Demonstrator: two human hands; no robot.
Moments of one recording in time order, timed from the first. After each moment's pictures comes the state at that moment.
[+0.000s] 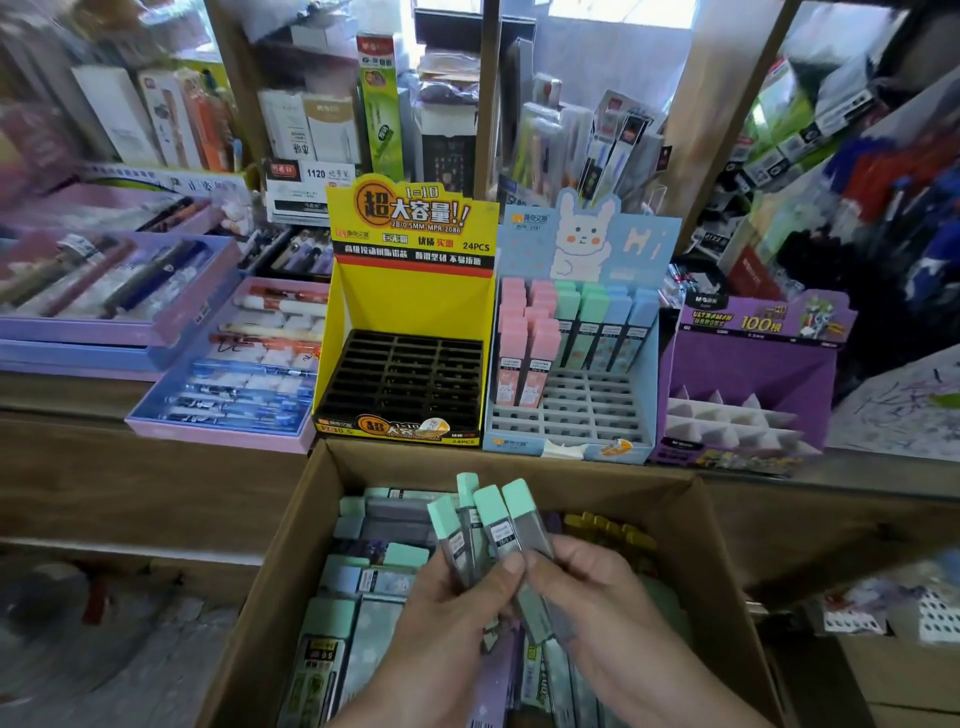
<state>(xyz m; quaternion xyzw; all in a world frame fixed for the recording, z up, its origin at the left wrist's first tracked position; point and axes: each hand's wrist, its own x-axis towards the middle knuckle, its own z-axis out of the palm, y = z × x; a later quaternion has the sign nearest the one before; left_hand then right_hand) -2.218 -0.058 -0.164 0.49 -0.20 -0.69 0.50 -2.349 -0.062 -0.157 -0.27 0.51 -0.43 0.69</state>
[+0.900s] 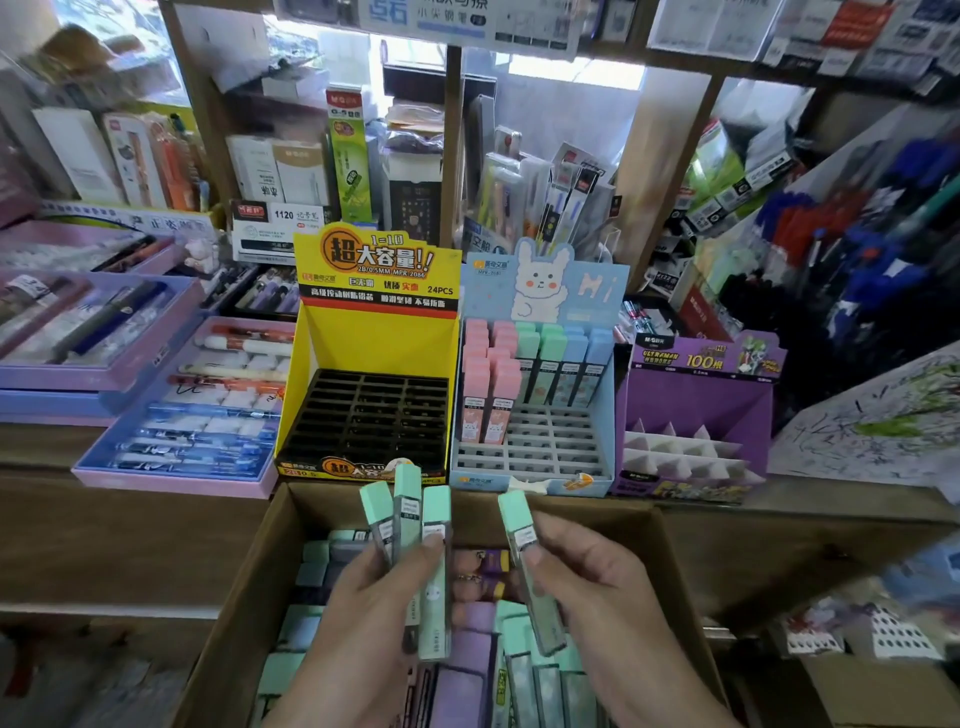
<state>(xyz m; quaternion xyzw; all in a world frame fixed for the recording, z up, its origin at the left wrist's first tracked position) -2.193 -0.082 -0.135 0.48 -0.19 -0.70 0.49 -2.374 -0.075 -0.152 -0.38 0.53 -0.49 0.58</state>
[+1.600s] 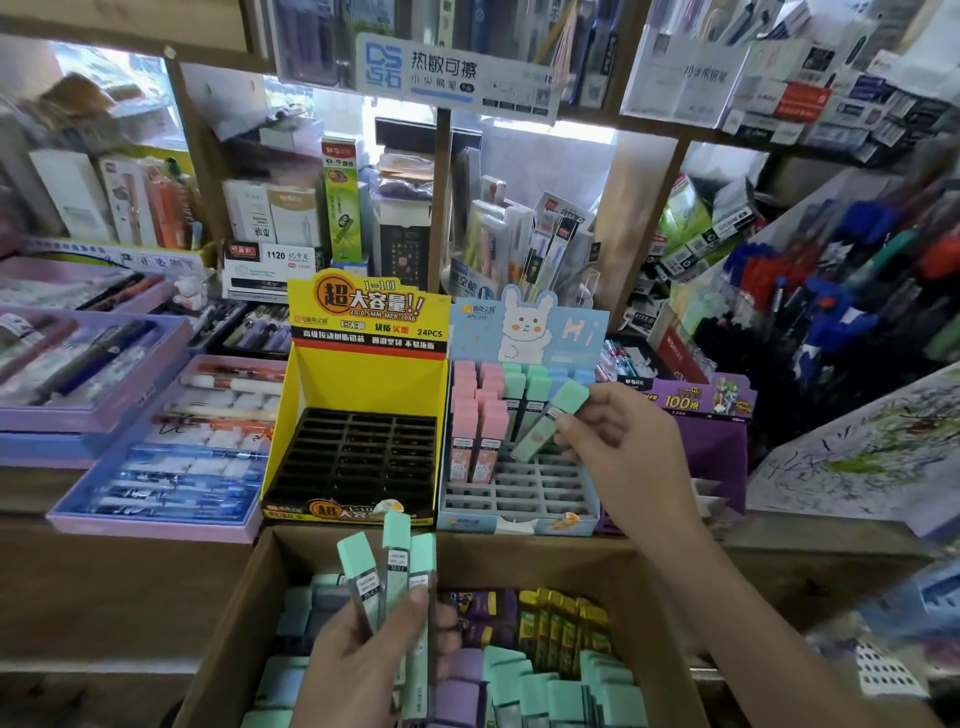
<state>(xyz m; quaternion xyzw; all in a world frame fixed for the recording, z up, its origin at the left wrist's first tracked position) -2.192 -0.081 -0.136 0.50 -0.23 -0.66 0.51 -2.417 -0.173 -0.078 -0.59 0.58 -0.51 0.25</state>
